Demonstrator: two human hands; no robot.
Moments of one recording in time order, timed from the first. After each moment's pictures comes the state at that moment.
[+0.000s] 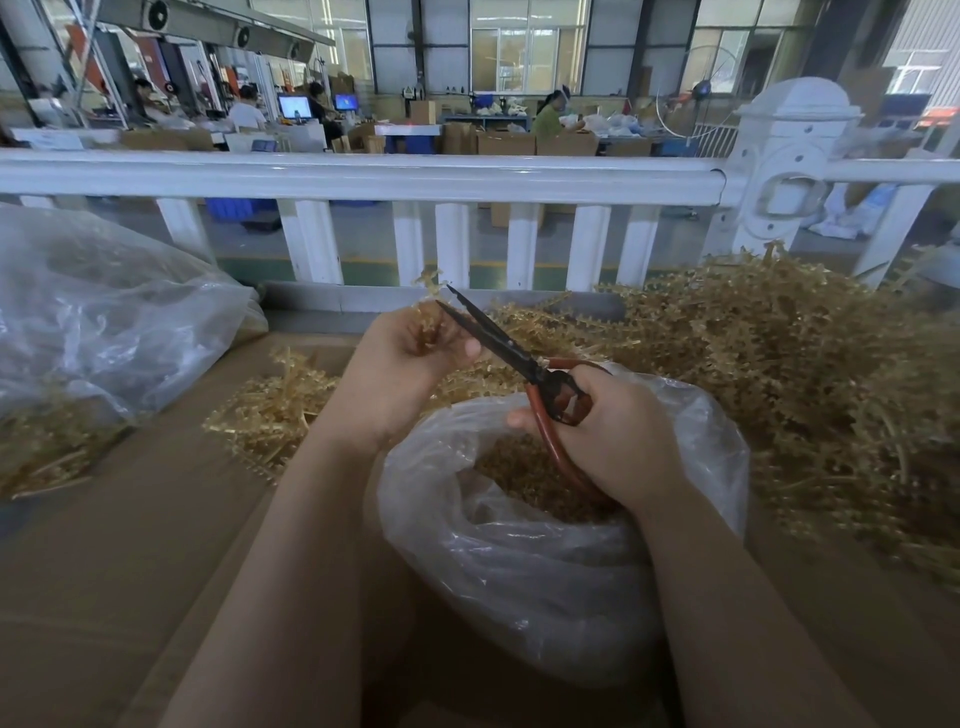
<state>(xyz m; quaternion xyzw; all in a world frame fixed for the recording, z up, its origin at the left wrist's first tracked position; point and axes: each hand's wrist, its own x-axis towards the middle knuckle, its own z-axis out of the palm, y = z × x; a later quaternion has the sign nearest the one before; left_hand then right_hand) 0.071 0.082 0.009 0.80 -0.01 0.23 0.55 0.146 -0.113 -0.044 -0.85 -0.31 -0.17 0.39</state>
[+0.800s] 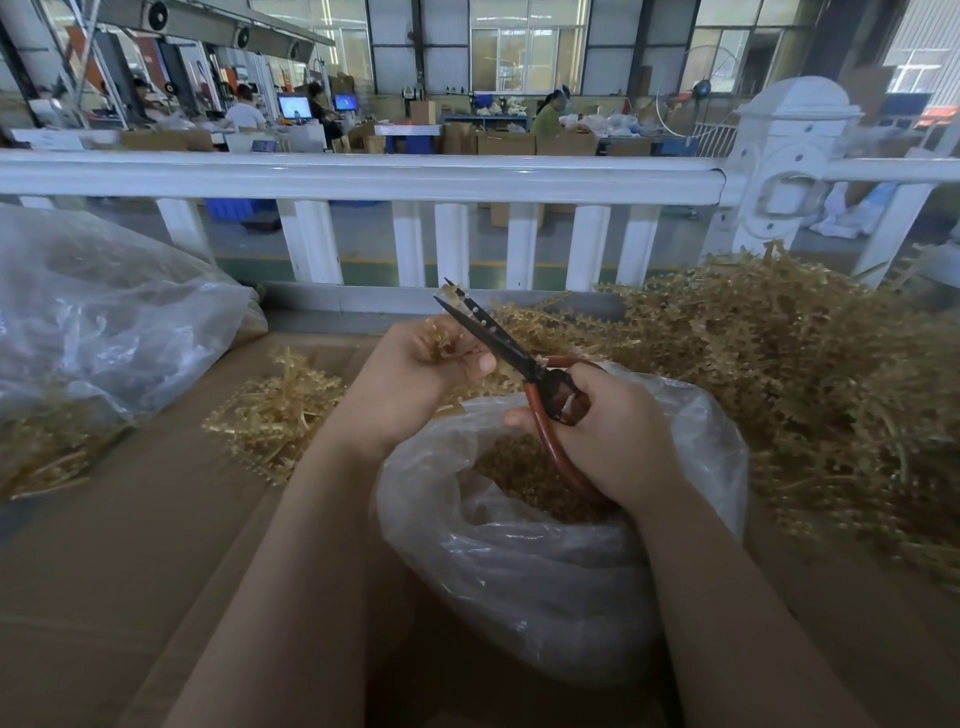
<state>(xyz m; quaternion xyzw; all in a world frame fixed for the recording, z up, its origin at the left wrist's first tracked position) 0.075 0.079 0.005 0.82 -0.02 0.20 0.53 0.145 -0.112 -0.043 -0.84 -0.32 -0.17 0.41</state>
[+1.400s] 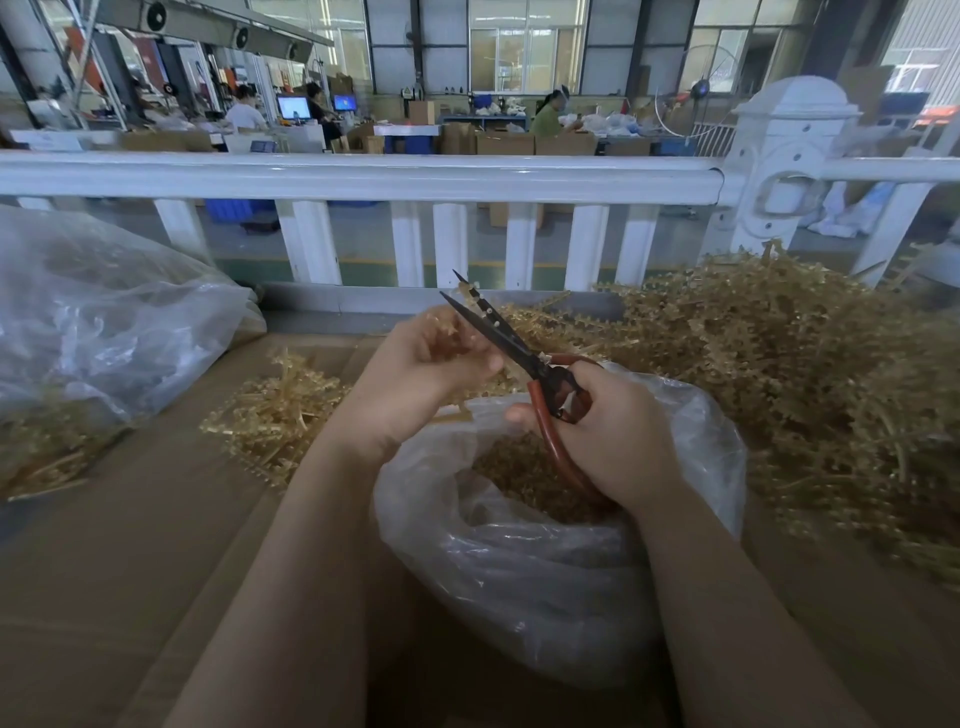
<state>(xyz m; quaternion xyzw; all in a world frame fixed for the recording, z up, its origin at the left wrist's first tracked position) 0.078 0.078 0.001 0.78 -0.07 0.19 0.60 0.142 -0.112 -0.041 -0.84 -0.31 -0.16 0.42</state>
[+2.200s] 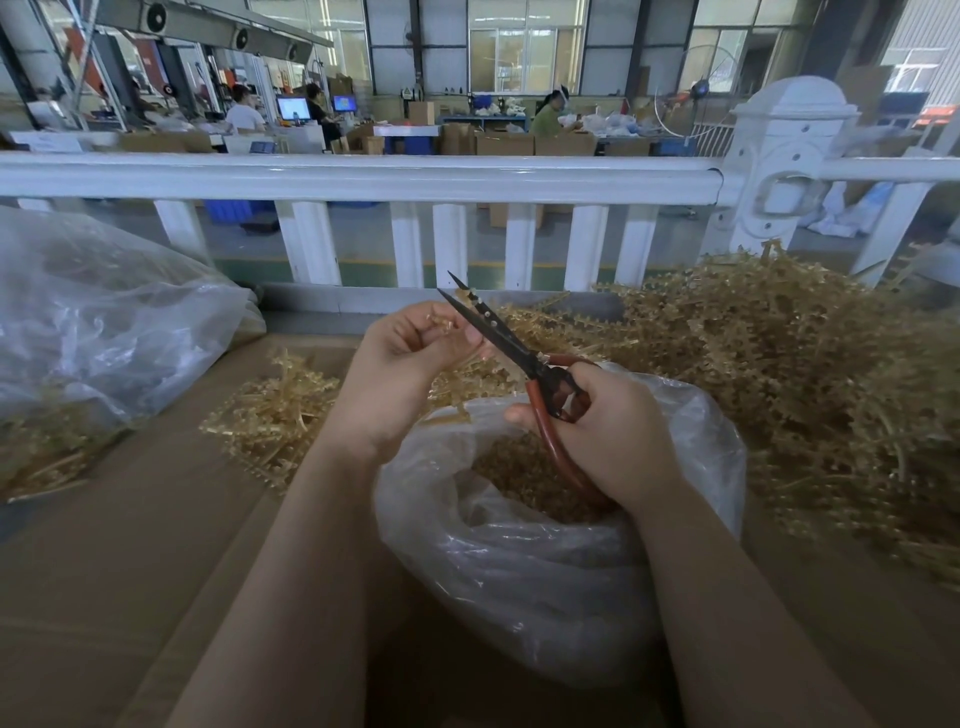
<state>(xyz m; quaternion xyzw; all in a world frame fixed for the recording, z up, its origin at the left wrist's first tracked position) 0.080 0.078 0.000 0.69 -0.11 0.24 0.68 0.142 -0.110 -0.039 -0.84 -0.29 -0.14 0.44</state>
